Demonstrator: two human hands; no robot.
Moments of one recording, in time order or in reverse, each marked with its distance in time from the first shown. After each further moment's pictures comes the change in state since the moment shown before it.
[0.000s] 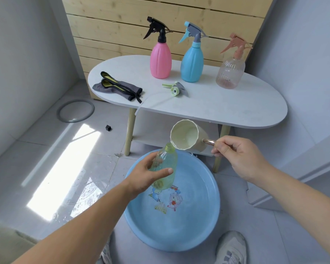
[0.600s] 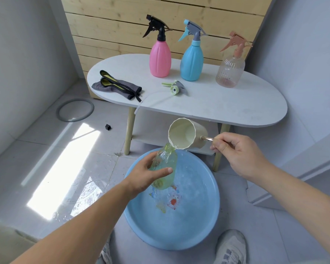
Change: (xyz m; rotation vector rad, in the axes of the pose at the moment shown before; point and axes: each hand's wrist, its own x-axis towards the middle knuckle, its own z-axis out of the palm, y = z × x) left_hand -0.001 -0.002 0.001 0.006 -0.004 -0.004; right_hand 0.001 -0.003 0.001 -0.084 0.023 -0.077
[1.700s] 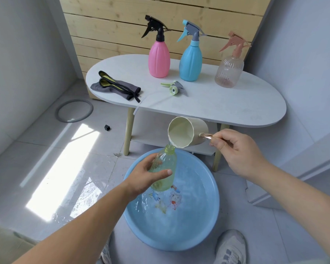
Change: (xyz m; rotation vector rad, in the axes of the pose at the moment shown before) left_hand 0.001 -0.003 0.001 0.001 0.002 -0.012; right_hand 0.004 -0.003 0.001 -0.053 0.049 -0.056
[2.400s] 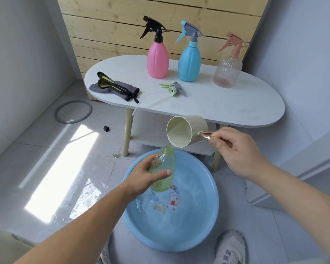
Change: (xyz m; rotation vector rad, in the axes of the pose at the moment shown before) left_hand 0.001 -0.002 0.001 0.001 -0.002 0.021; right_hand 0.002 0.001 -0.001 -0.019 0.014 -0.115
